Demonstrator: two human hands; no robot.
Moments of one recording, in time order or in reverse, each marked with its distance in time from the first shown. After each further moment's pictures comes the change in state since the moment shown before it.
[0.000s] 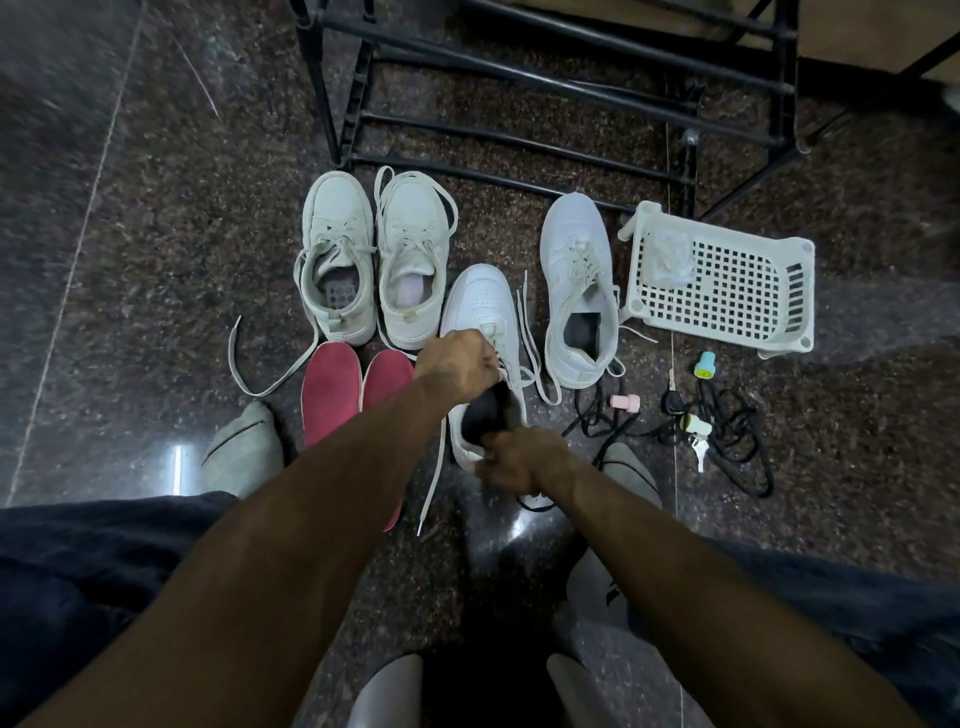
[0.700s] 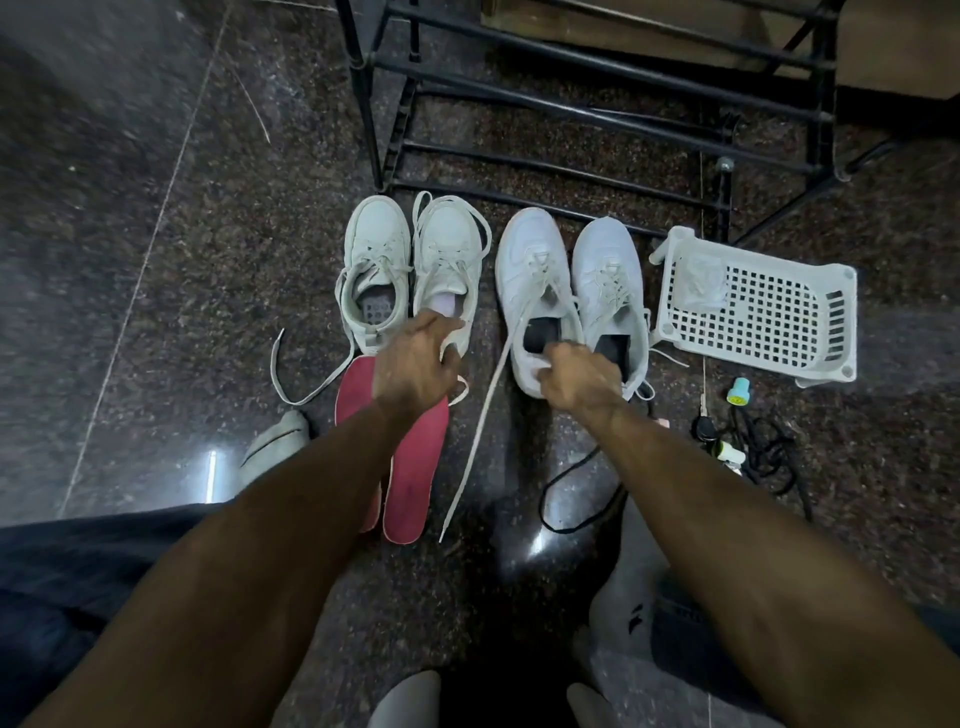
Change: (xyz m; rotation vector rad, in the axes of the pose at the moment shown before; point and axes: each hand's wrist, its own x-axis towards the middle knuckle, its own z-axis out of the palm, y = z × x) left_hand -0.026 -0.058 -0.033 -0.062 0.452 0.095; right_hand 0.031 0.035 -0.071 0.160 0.479 0.189
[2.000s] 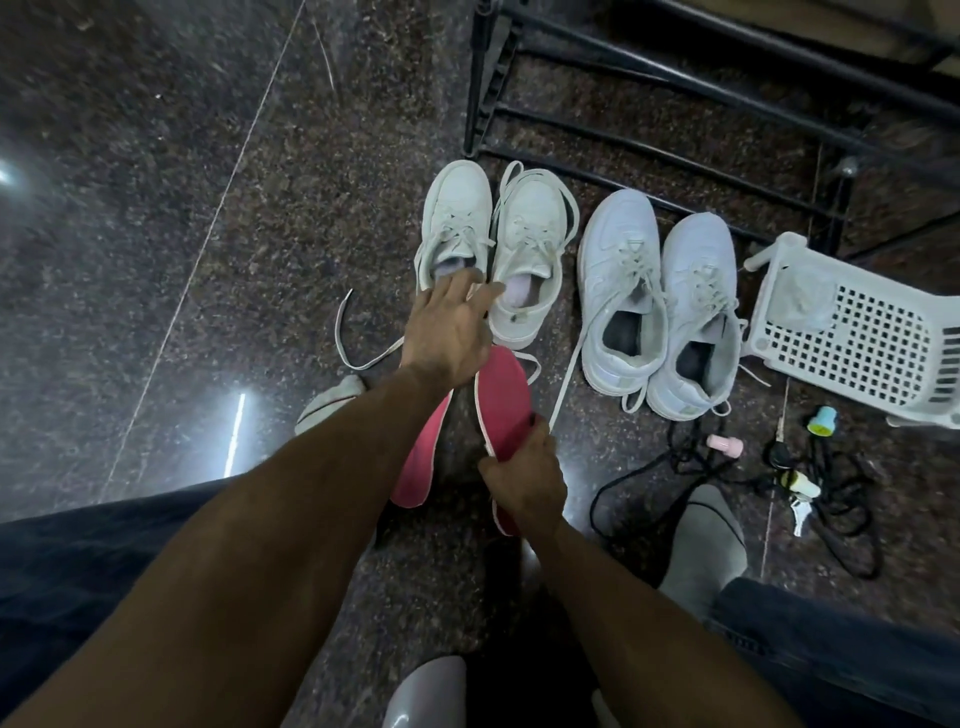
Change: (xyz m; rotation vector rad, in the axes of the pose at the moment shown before) left_hand 0.003 -0.047 -0.020 0.252 0.051 0.065; right_hand -0.065 -0.111 0.130 0.576 -0.072 0.331
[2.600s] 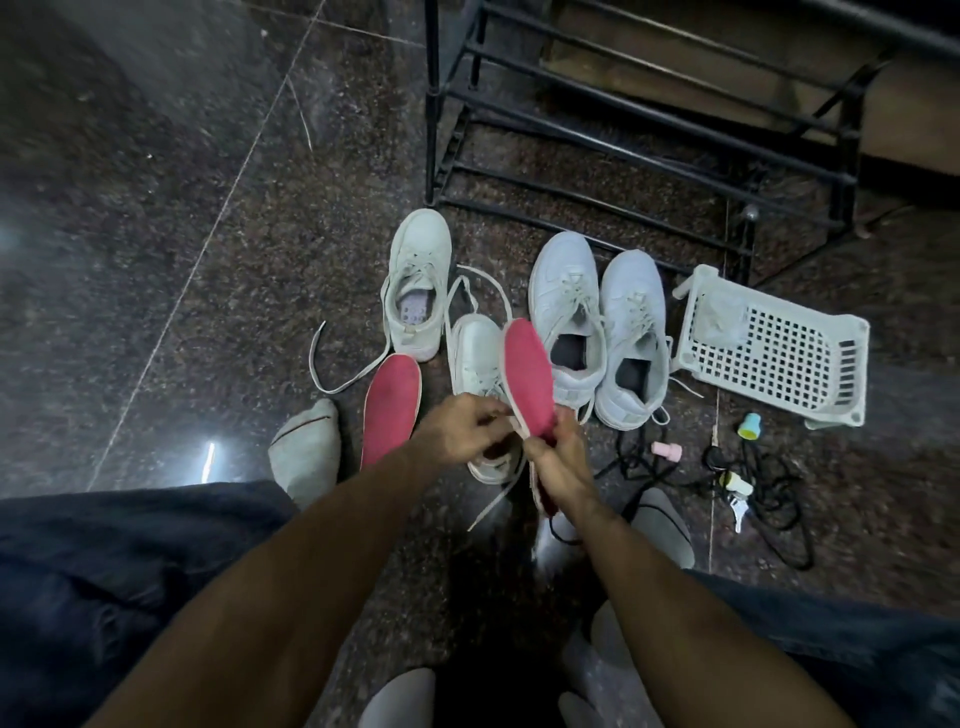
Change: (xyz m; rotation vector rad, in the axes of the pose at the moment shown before) left_hand -0.058 0.061 0.011 -0.710 -0.535 -0.214; right_hand 0.001 0.024 -0.096 0.415 0.041 -0.241
